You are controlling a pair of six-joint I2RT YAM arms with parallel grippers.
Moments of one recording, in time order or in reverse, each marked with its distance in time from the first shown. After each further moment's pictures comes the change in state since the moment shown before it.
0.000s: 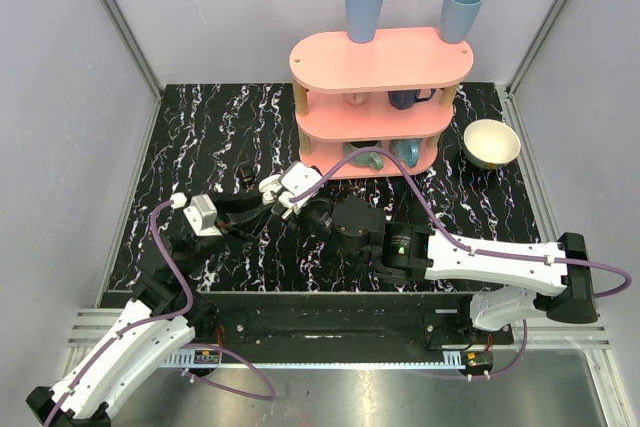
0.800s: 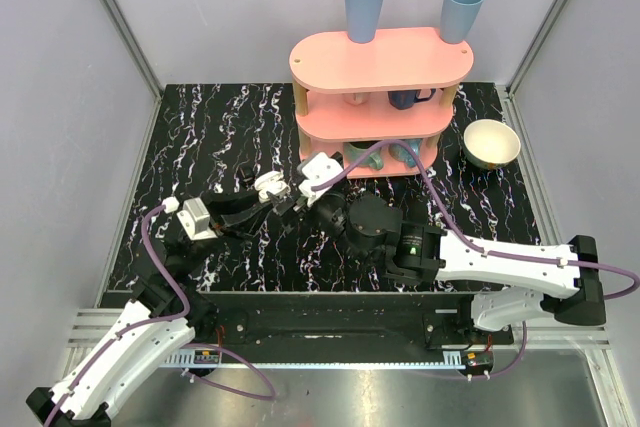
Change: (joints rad) left arm 0.000 -0.008 0.000 0.060 -0.001 0.011; right arm 0.001 -0.047 -0.006 0.038 0.024 0.084
